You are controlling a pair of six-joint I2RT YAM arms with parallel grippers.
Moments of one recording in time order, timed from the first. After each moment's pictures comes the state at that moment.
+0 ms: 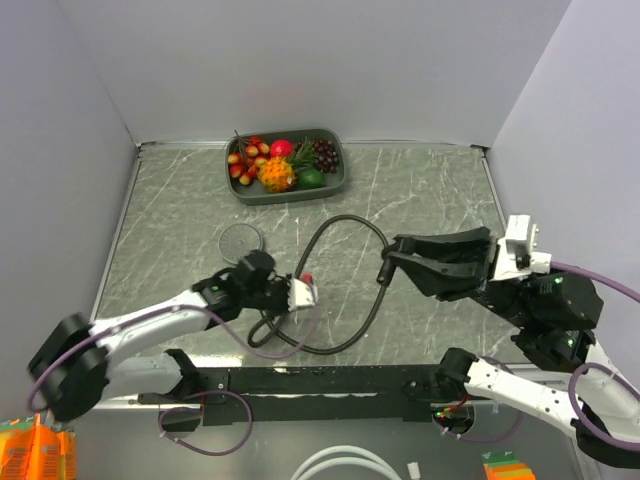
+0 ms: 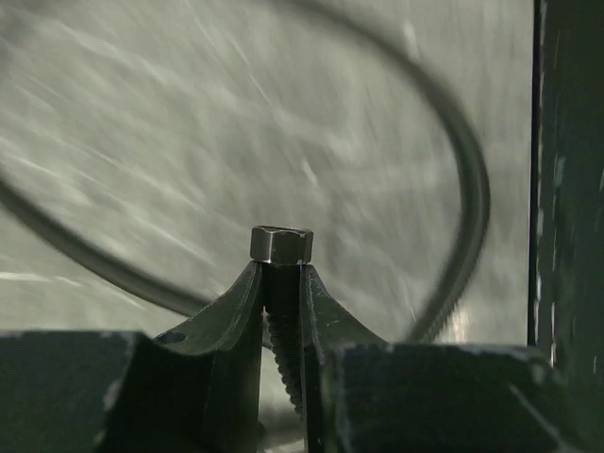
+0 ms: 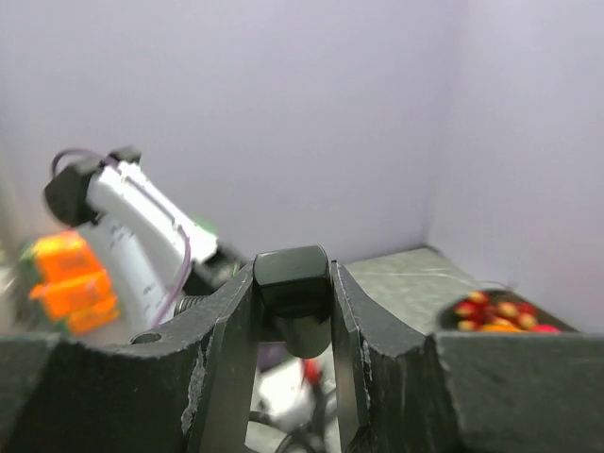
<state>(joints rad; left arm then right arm) -0.83 1.08 0.58 -0.04 0.45 0.51 0.96 0.58 1.07 -0.09 -0.22 0.07</state>
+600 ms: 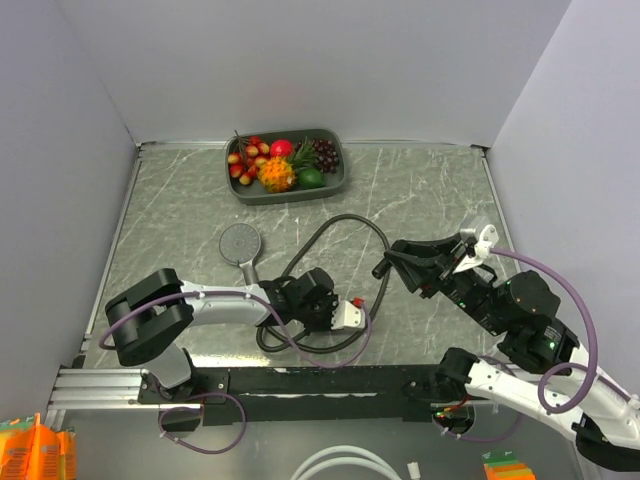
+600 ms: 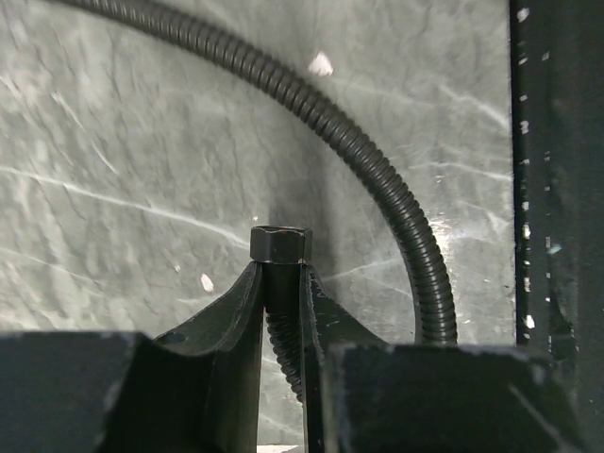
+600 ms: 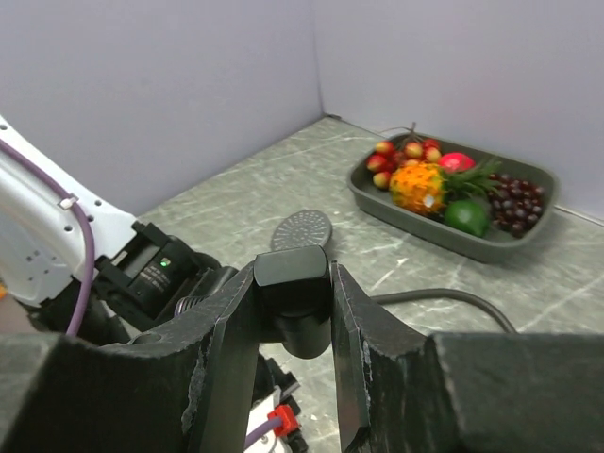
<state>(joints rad) -1.09 1.60 0.79 -0.04 0.30 0.52 0.96 0.48 0.91 -0.29 0.13 0.10</state>
